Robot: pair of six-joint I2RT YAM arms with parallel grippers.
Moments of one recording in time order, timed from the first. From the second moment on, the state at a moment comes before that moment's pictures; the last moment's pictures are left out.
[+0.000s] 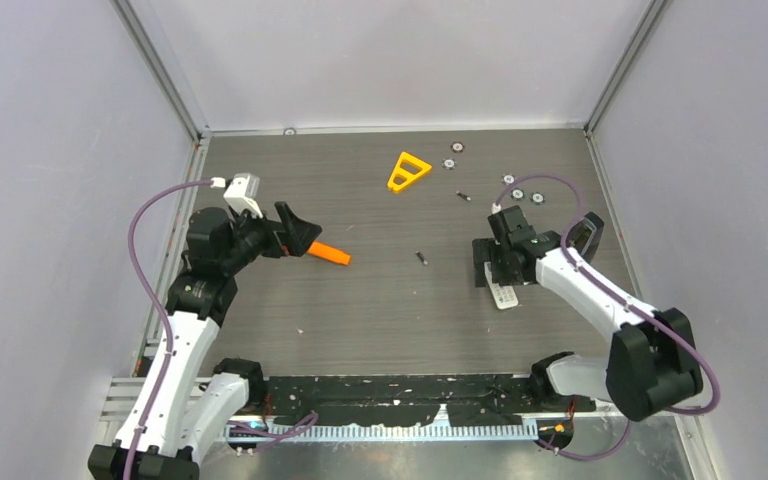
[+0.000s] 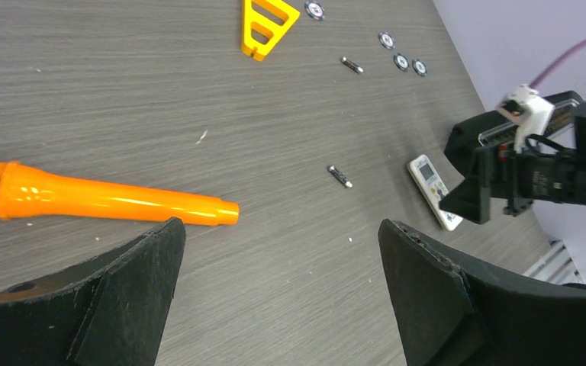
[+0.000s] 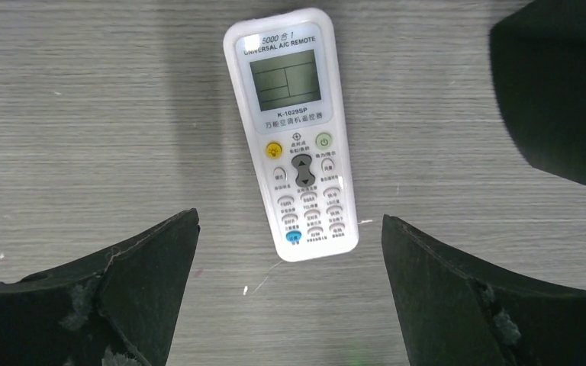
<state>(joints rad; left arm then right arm) -0.14 0.78 0.78 -0.30 0.40 -0.38 0.36 1.23 0.81 -0.71 0.19 0.29</state>
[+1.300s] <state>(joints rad) -0.23 0.81 0.65 0.03 0.75 -0.58 0.56 1.25 0.81 -0.13 -0.69 0.57</state>
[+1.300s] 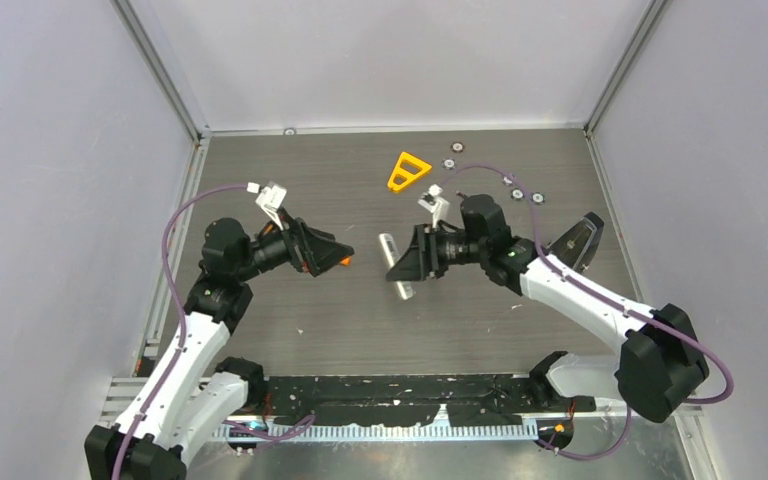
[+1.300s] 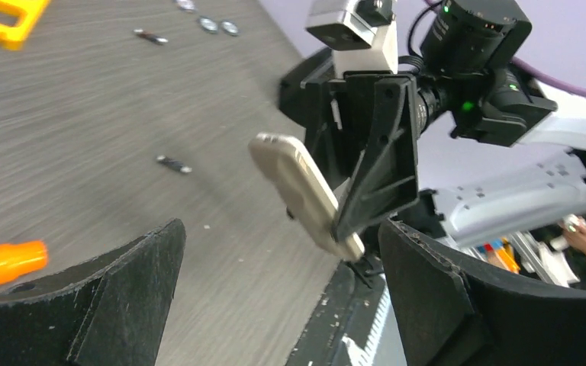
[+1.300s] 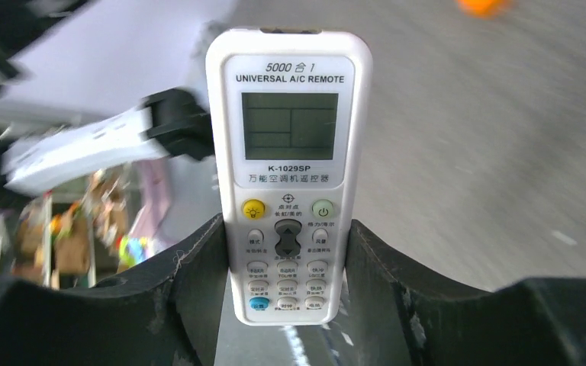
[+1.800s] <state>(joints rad) -0.34 0.72 0.56 0.32 0.79 -0.83 0.81 1.33 0.92 0.37 -0.89 0.88</state>
